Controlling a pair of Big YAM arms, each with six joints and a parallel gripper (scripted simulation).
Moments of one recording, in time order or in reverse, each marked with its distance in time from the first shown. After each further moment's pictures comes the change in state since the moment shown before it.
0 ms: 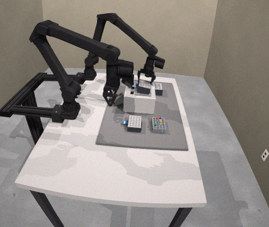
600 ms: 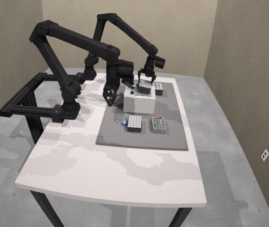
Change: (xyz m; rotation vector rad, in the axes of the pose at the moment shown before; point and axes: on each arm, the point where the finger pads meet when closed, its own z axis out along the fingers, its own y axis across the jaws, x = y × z) left arm -0.001 0.003 -0.002 -0.006 -0.001 0.000; right arm 0.000 0.000 0.000 0.000 0.001 0.000
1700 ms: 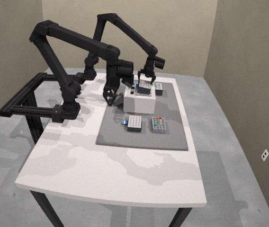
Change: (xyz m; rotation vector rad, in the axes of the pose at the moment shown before) left arm 0.000 0.000 0.004 -0.001 0.000 0.000; right arm 0.000 0.000 0.000 0.000 0.000 0.000
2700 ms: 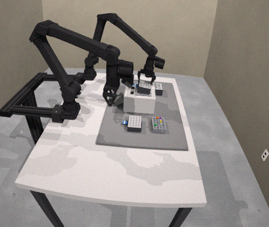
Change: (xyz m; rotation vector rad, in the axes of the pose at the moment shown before) left arm 0.000 0.000 0.000 -0.003 -0.001 0.000; right arm 0.001 0.000 0.000 0.000 0.001 0.000
